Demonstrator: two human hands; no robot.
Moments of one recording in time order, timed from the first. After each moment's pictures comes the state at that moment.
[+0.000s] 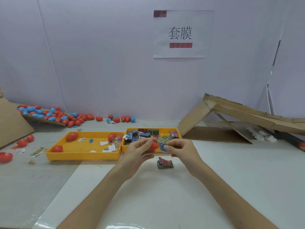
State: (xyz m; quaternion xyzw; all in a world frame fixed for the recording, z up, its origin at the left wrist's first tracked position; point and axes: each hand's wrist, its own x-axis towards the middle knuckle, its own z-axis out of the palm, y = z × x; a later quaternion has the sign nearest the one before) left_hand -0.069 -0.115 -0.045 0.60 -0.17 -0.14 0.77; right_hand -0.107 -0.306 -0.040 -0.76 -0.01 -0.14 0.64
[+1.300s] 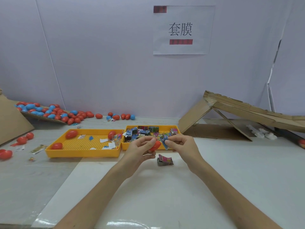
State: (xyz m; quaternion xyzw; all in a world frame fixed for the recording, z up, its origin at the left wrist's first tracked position) left_hand -0.072 -0.118 -0.046 0.61 -0.17 -0.14 0.76; right_hand -0.108 -0.303 -0.036 -0.75 -0.01 -0.18 0.63
